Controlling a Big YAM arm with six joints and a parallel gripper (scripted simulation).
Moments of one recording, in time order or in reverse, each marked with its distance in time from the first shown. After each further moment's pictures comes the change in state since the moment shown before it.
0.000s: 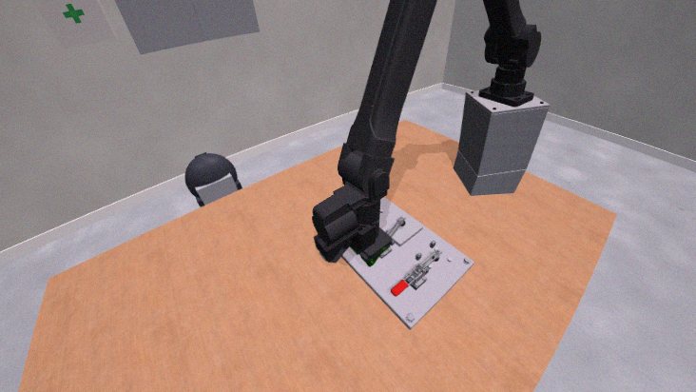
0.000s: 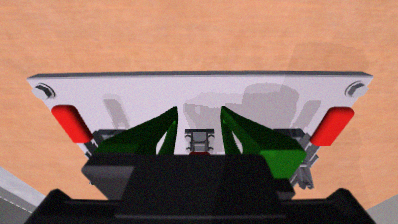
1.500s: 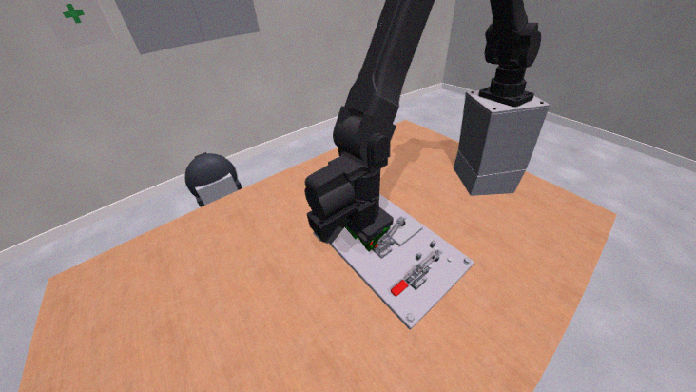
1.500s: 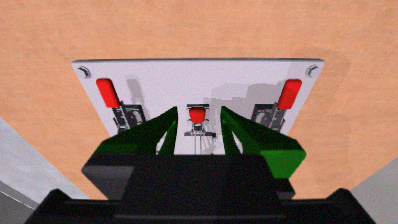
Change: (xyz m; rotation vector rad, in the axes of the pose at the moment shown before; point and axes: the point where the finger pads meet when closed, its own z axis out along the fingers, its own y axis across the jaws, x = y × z) arm -0.002 -0.002 -0.060 0.000 -0.003 -0.002
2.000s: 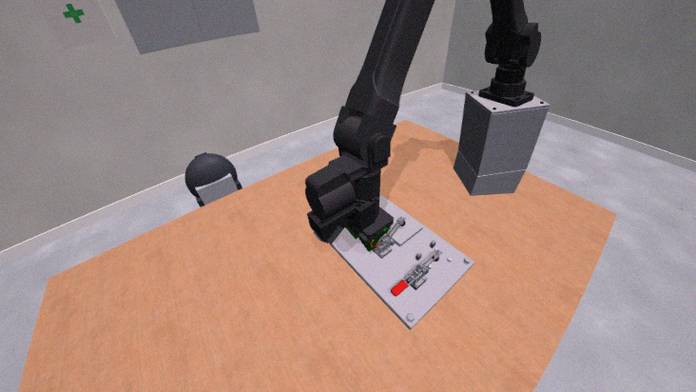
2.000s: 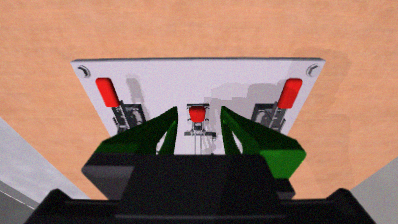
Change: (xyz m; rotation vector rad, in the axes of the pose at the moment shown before) arm 0.001 0.000 0.000 0.000 0.001 0.001
